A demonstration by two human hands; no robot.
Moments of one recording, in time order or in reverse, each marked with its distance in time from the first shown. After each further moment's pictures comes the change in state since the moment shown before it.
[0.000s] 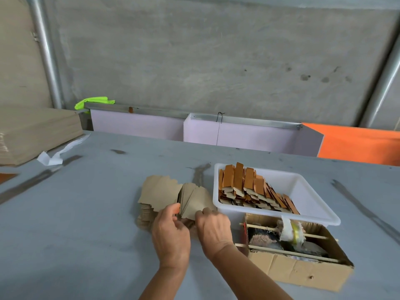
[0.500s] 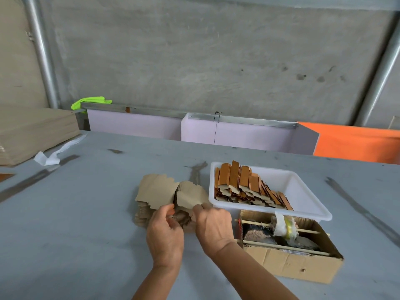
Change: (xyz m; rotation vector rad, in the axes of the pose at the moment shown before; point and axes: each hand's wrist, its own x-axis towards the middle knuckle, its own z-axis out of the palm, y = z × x) left_hand -0.003 -0.003 -0.007 -0.044 -0.046 -0.029; right_hand -0.015 0.007 -0.013 0.085 0.272 0.032
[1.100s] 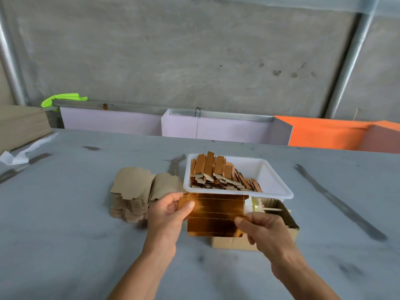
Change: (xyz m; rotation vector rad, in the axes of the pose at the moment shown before) left_hand -0.040 0.054 -0.007 -0.578 -0.494 -0.249; right_hand -0.102 0.094 -0.077 1.172 -0.120 0.765
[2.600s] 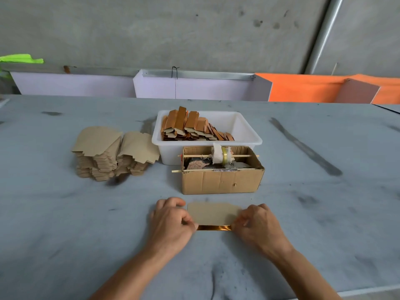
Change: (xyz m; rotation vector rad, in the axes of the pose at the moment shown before) left_hand -0.073 -0.087 0.017 1.139 -0.356 0.164; right_hand -0.037 0.103 -0.046 -0.902 0.056 -0.111
